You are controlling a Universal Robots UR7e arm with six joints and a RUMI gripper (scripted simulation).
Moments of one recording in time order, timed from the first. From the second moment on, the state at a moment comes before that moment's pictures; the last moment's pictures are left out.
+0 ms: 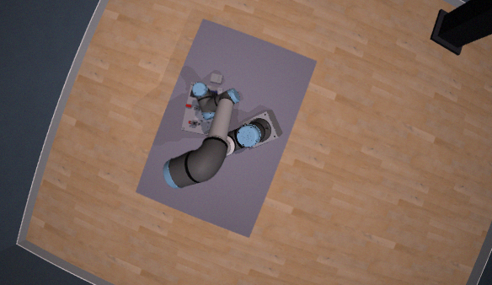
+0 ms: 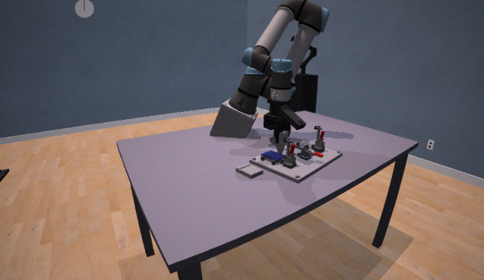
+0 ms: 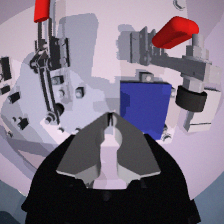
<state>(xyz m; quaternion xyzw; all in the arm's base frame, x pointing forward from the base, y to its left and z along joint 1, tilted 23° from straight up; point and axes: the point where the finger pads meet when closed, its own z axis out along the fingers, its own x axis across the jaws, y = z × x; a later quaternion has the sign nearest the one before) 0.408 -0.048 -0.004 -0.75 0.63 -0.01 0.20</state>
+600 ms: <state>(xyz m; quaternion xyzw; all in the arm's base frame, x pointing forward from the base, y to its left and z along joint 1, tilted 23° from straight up) 0.409 -0.050 -0.005 -0.75 0.63 -0.01 0.20</state>
